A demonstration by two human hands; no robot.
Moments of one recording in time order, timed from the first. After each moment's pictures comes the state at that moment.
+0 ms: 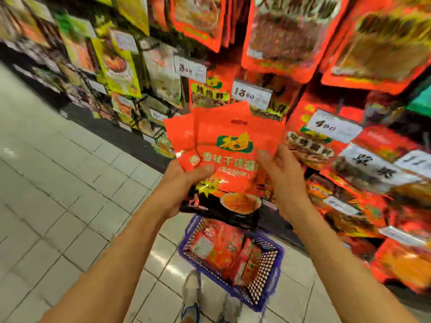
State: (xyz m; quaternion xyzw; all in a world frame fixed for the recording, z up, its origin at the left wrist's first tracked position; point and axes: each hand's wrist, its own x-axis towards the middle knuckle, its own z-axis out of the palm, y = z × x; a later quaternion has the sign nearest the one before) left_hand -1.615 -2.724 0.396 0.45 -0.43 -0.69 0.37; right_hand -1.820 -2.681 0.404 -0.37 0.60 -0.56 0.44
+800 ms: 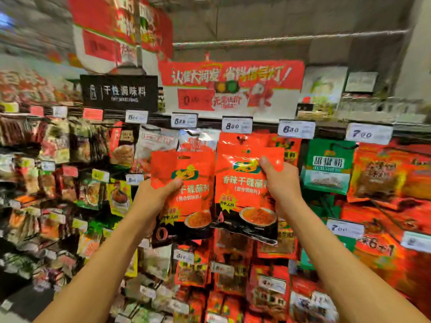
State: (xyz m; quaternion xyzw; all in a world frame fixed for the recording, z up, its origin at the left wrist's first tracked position) left_hand -1.572 -2.817 0.760 0.27 -0.56 -0.55 0.56; right_hand -1.831 -2.715 0.808 -0.39 0.55 -0.72 0.15
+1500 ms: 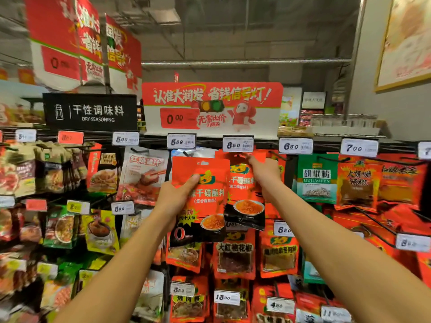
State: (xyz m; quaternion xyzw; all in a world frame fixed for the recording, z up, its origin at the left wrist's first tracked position) left_hand -1.615 -2.884 0.795 0.23 -0.59 -0.60 0.49; right_hand -1.840 -2.805 0.852 -0.30 0.65 -0.69 0.09
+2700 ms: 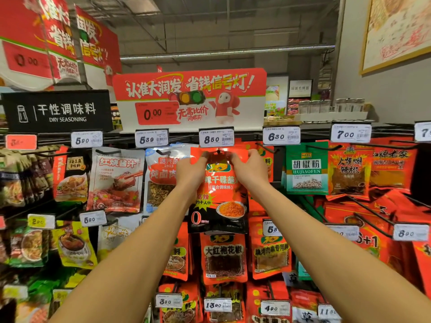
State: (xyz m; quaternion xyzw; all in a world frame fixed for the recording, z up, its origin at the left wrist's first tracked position) left_hand -1.734 -2.892 0.840 0.33 -0.60 -0.51 0.51; right_hand -1.860 -2.813 0.837 -0.37 0.69 -0.61 -0.01
